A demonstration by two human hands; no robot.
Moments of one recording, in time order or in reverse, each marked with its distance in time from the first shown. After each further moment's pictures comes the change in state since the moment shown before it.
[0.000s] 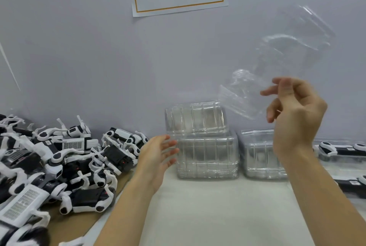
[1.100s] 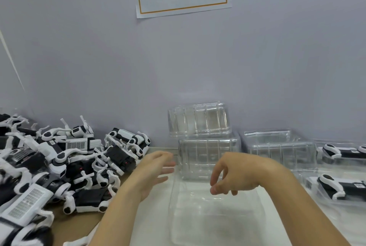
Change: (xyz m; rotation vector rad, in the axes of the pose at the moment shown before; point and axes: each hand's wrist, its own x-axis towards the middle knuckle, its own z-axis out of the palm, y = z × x) left_hand 0.011 -0.010 -0.035 0.488 -0.106 -0.128; right_hand -0.039 0.043 0.008 -1.188 -1.480 0.509
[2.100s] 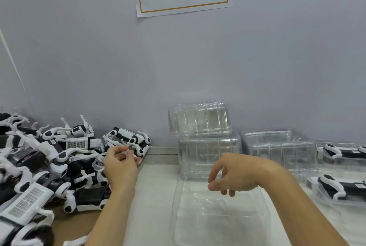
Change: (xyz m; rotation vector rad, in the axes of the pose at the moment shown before) left_hand 0.029 -0.027 -0.036 -0.247 0.723 0.394; right_hand 0.004 0.000 0.003 0.045 -0.014 -0.016
